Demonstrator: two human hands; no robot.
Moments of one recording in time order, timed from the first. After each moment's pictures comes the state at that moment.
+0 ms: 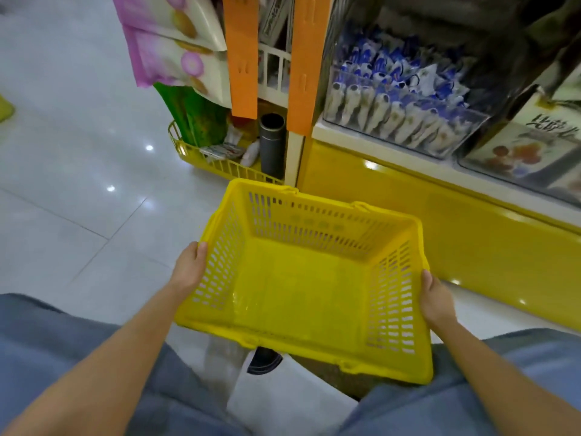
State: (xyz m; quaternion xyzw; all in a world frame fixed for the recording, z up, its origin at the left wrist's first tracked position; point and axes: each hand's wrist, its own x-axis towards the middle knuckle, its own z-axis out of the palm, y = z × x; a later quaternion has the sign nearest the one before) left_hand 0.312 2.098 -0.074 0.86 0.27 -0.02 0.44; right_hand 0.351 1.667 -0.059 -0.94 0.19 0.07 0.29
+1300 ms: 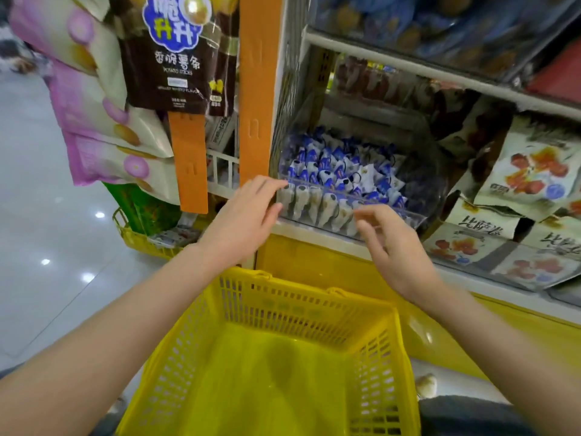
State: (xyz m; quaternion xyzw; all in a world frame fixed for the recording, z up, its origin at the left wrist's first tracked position) left_hand 0.494 1.989 0.127 0.93 -0.17 0.17 0.27; right_hand 0.473 1.752 0.145 -0.93 -0.19 -0.13 0.29
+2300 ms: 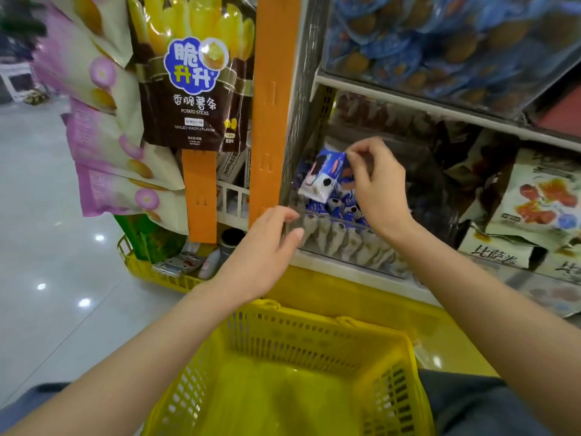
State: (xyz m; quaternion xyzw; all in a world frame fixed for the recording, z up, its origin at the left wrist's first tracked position) left_hand 0.474 1.982 0.155 0.89 -0.12 0.09 0.43; right_hand 0.551 1.817 0.205 -0.82 -0.19 -0.27 0.46
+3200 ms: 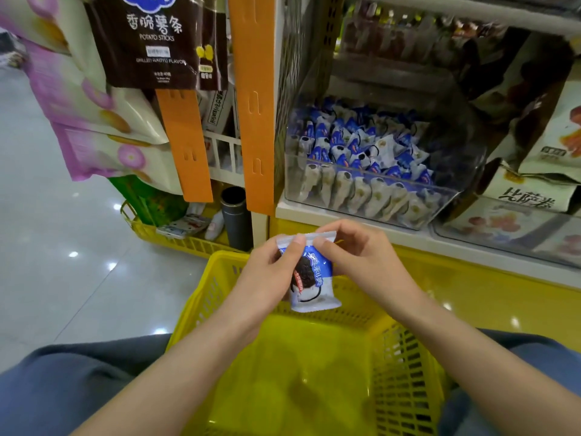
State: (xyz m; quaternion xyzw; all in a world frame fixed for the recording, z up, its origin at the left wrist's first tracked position) left_hand 0.422 1.949 0.115 0.68 0.10 -0.08 0.72; right_hand 0.451 1.811 0.120 -0.77 -0.13 0.08 0.62
